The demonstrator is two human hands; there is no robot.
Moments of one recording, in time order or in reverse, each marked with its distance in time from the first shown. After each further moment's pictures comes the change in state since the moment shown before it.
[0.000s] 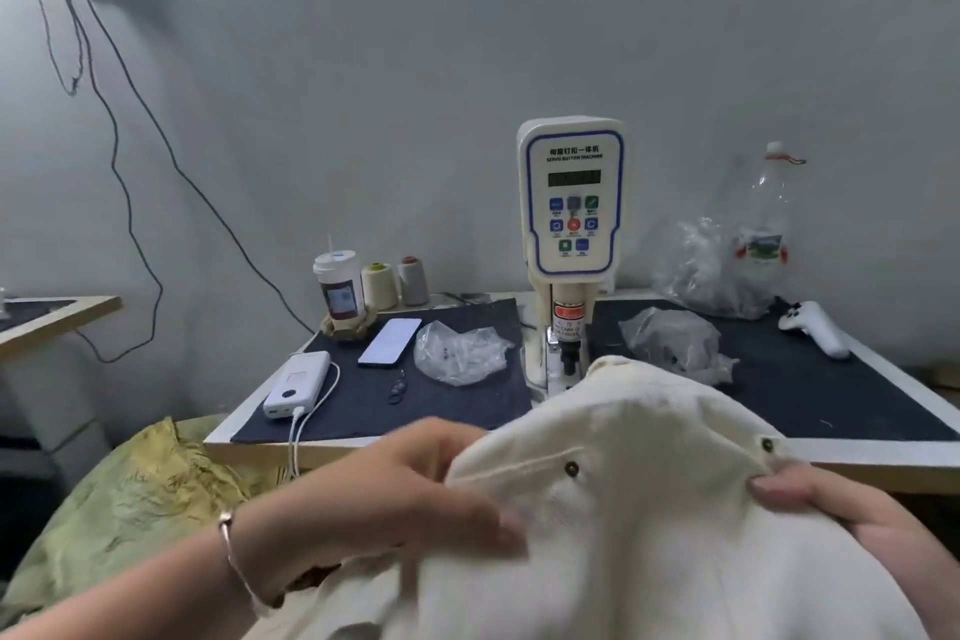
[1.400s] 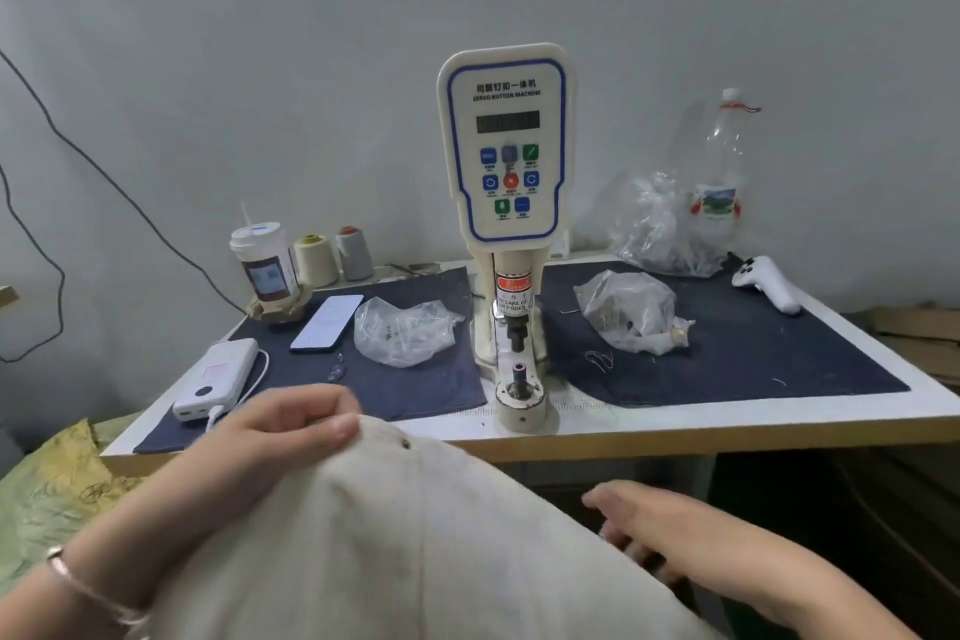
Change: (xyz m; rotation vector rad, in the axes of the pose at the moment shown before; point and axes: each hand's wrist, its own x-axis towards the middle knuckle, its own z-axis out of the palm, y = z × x) left_hand 0.035 -0.063 -0.058 -0.133 0.226 0.055; right_hand 0.077 0.049 -0.017 -1.070 -0.351 0.324
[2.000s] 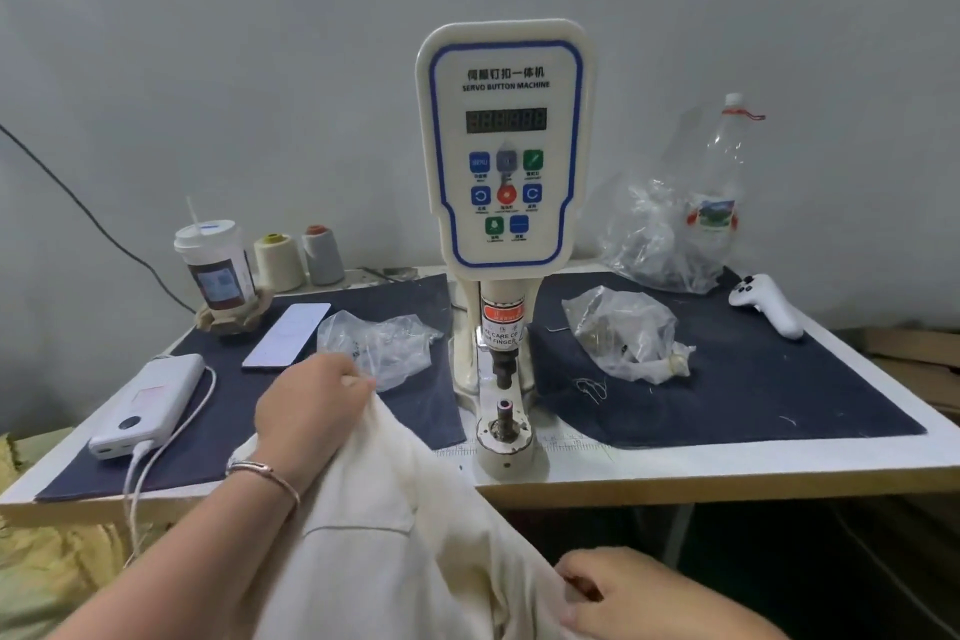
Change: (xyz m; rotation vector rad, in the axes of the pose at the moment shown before) left_hand 0.159 -0.061 -0.015 0.926 0.705 -0.228; right_hand 0.085 0.018 0.005 -0.322 0.008 0.050
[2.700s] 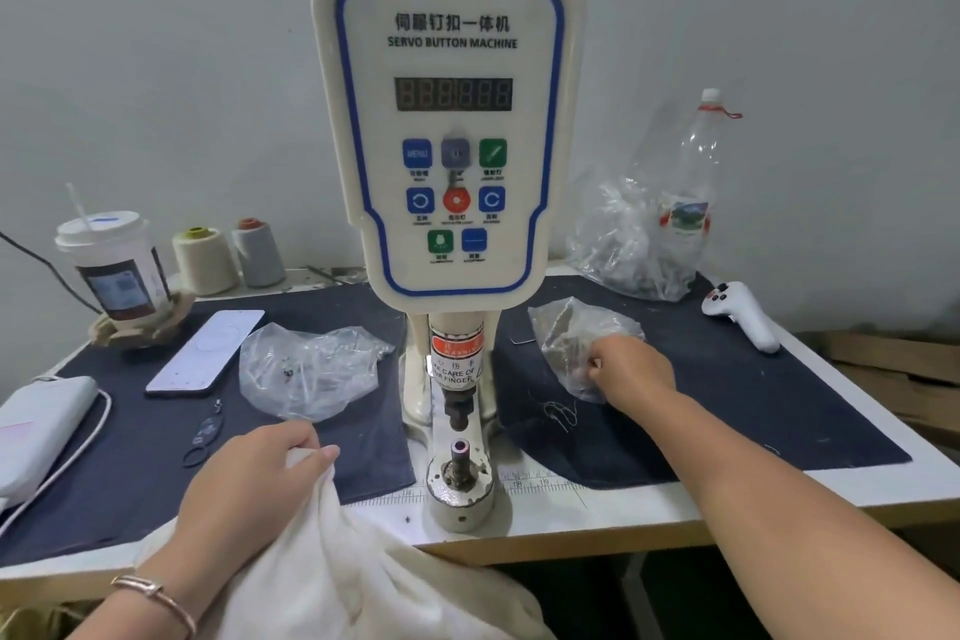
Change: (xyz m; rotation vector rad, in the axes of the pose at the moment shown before) left_hand -0.001 -0.013 0.044 -0.111 -0.140 0.115; right_hand 0.124 0.043 -0.164 -0.268 0.647 0.294
